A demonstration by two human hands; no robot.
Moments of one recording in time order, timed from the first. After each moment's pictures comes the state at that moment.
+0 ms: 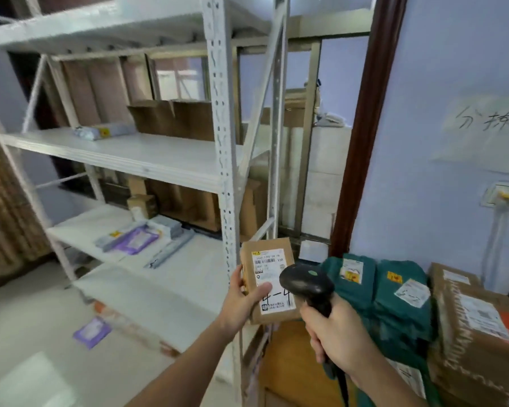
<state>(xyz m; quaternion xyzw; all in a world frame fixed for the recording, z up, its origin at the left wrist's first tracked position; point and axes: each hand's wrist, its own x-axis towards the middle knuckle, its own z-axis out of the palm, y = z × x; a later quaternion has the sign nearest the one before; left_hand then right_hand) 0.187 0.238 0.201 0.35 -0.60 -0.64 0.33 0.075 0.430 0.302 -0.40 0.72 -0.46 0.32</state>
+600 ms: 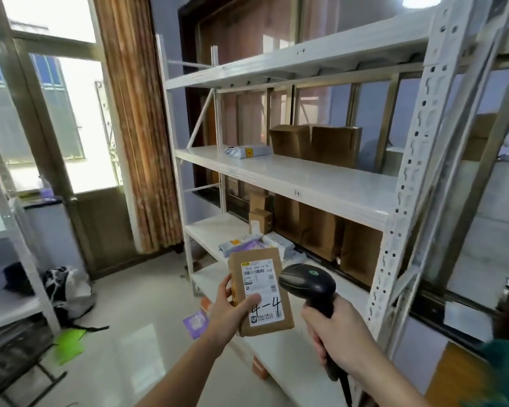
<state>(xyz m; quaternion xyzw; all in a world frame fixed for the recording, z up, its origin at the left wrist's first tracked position) 0.499 0.101 0.214 0.47 -0.50 -0.55 0.48 0.301 0.241 0.337 -0.54 0.62 -0.40 0.40</state>
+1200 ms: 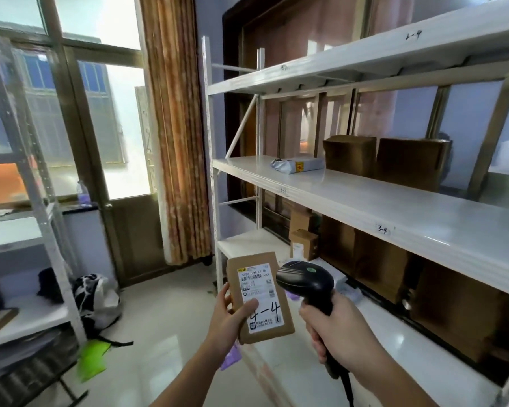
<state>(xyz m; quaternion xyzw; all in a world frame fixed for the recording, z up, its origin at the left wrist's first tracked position) 0.624 -0.081 0.218 0.45 -0.43 -0.55 0.56 0.417 0.020 0.347 -0.58 0.57 -0.38 0.43</state>
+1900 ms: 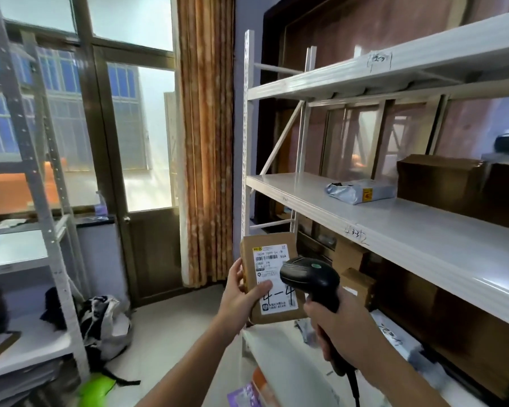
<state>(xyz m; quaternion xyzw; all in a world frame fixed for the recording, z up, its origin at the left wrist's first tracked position) 0.752 -0.345 0.284 0.42 -0.48 -0.49 0.59 0.552 -0.253 0.374 -0.64 0.53 -0.39 0.40</state>
